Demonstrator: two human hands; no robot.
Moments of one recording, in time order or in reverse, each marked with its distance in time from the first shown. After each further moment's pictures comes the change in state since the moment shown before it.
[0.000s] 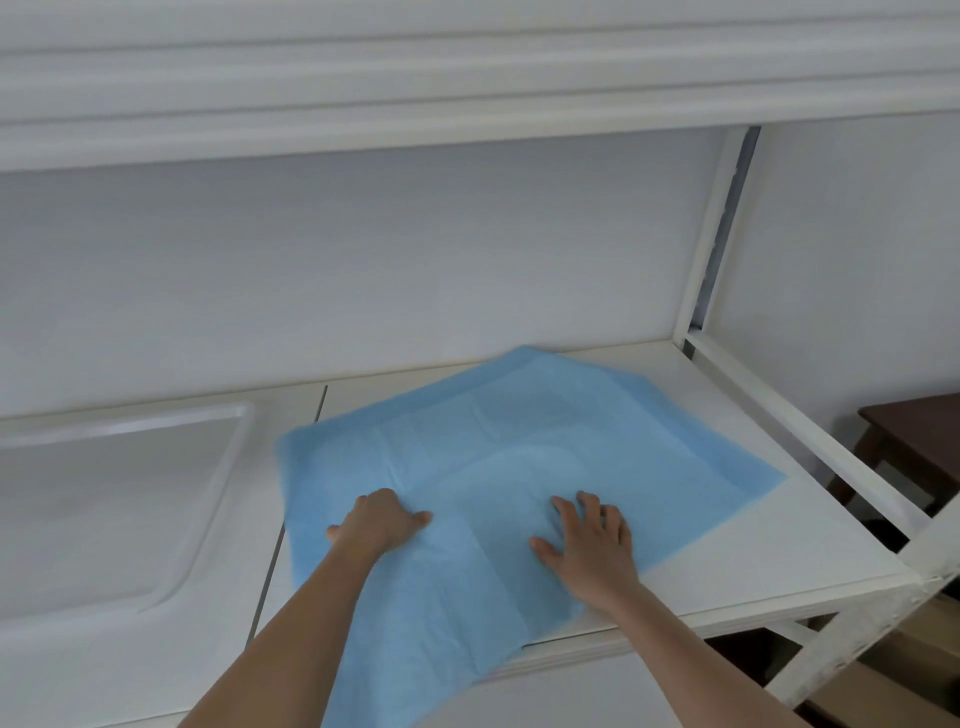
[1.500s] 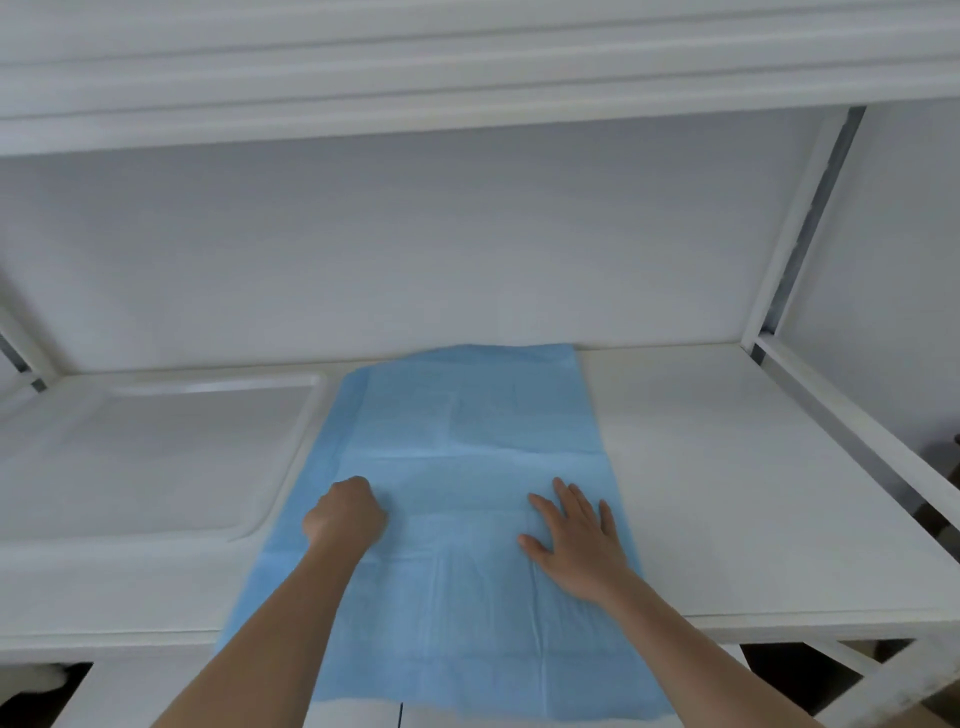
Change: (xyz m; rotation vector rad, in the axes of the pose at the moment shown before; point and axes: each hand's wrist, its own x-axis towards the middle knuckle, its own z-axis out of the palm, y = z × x) left_hand -0.034 -0.074 -0.016 0.110 0.280 -0.202; right_hand -0.005 -0.047 0.016 -0.085 -0.156 -0.266
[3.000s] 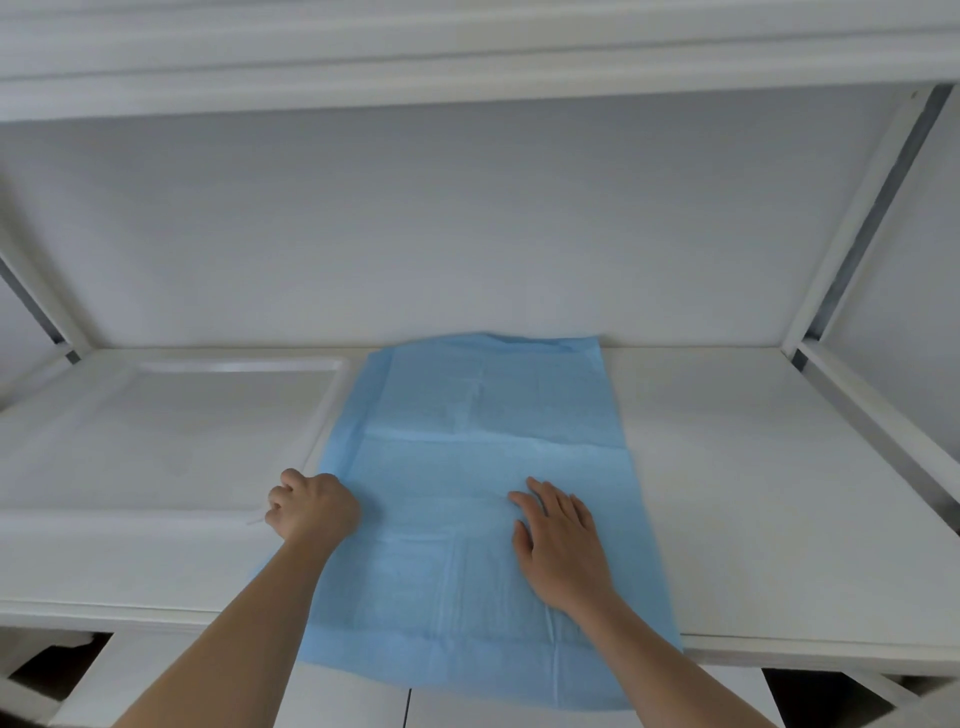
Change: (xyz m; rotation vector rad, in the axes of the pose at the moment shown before) left_hand 0.022 -0.041 0.004 0.002 0.019 -0.236; right_hand 0.023 -0.034 0.040 0.005 0.396 -0.130
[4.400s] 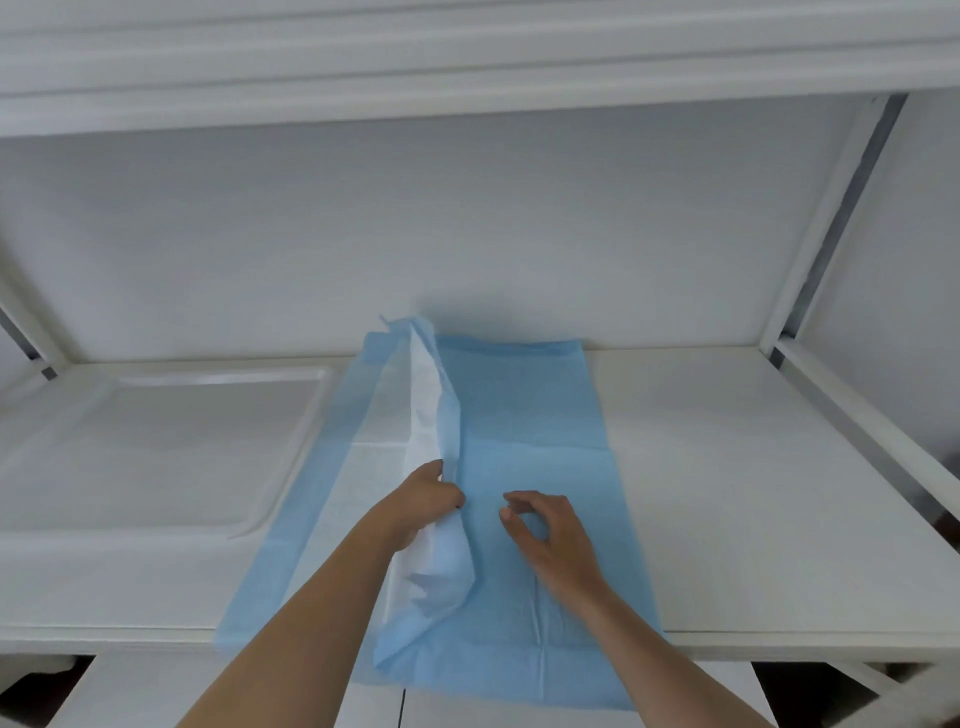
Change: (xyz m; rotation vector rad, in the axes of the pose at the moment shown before) left_hand -0.063 0.081 -0.015 -0.918 -0.614 0.451; right_hand -0.004 0.003 -0.032 0.762 0.021 0.164
